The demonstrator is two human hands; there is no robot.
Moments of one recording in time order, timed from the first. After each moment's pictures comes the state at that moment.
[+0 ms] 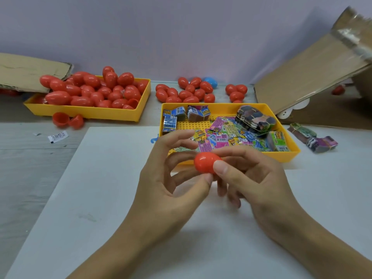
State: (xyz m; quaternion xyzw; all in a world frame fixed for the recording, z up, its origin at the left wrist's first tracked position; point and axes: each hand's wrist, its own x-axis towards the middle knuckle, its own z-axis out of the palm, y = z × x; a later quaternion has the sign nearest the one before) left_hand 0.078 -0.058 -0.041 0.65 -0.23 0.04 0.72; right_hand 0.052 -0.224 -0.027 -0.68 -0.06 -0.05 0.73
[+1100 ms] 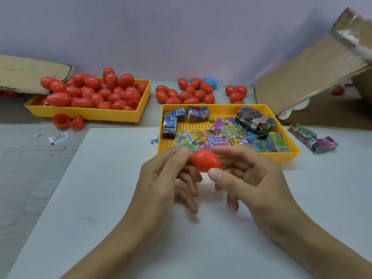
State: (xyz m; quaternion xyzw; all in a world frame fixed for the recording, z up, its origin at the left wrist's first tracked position) left_hand 0.085 -0.056 -0.032 0.63 -0.10 -0.08 0.77; right_hand 0.052 -0.224 -0.030 -0.70 -0.05 -0.06 0.71
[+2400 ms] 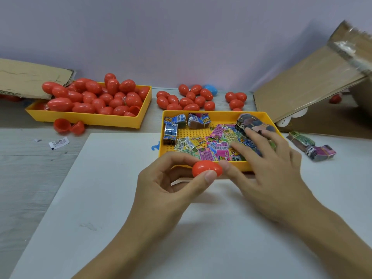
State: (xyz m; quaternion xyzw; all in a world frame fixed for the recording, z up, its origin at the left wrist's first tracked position) left_hand 0.082 -0.057 -0.029 0.64 -0.13 -0.01 0.75; right_hand 0.079 -0.259 -0.035 -0.98 0.03 -0.15 0.11
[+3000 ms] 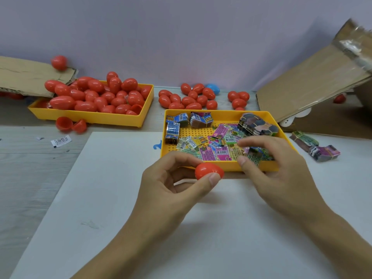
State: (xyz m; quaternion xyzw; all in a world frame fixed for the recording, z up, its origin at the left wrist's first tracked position) left_hand 0.084 -0.057 -0.032 0.66 -0.13 -0.02 0.74; right_hand 0.075 -0.263 -0.026 -0.91 -0.01 -0.21 0.36
